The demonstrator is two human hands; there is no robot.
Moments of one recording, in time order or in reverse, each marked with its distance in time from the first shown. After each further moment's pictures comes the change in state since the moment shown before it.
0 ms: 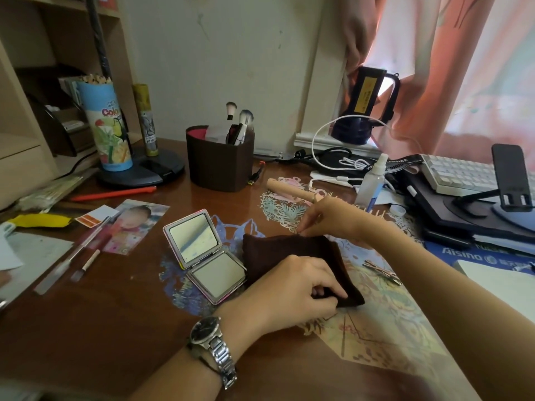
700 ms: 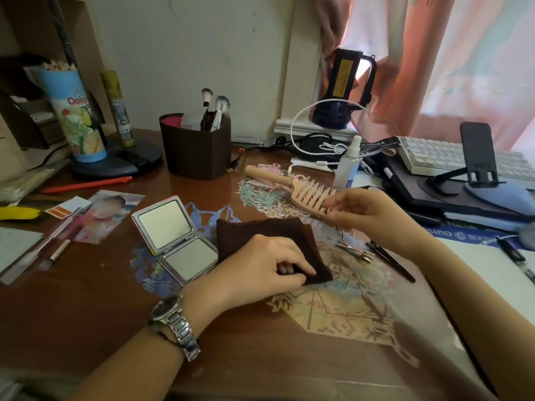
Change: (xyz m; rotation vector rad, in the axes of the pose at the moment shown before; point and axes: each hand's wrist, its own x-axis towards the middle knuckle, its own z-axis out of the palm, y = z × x) left_hand 0.001 0.000 -0.002 -0.036 -0.011 -0.050; right_hand -0.095 0.040 -0.017 0.335 0.276 -0.051
